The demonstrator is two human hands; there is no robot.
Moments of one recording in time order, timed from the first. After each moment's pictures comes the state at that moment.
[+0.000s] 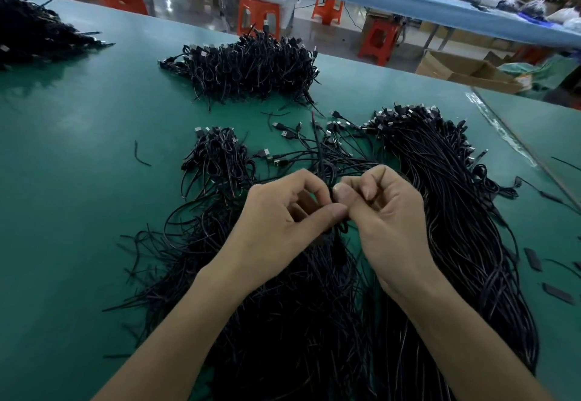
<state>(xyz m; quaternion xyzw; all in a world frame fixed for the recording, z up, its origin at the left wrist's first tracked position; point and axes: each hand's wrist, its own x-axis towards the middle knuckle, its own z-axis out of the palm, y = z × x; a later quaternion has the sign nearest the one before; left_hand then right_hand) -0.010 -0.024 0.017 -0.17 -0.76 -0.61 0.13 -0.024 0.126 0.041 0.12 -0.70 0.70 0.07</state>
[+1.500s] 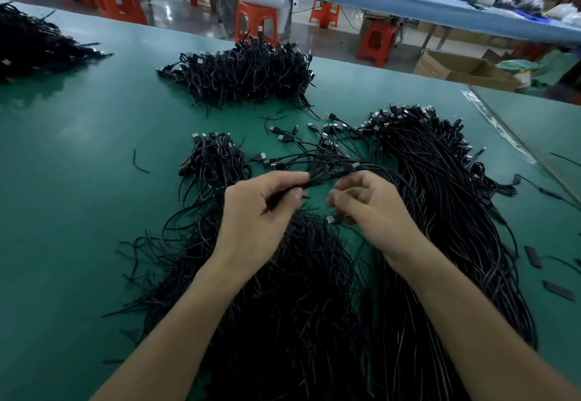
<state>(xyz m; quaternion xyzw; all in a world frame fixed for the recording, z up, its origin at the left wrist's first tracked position) -0.026 -0.027 0.006 -0.07 -0.78 -0.59 0.21 -0.062 0.152 0.024 0.06 -0.81 0.59 -0.07</state>
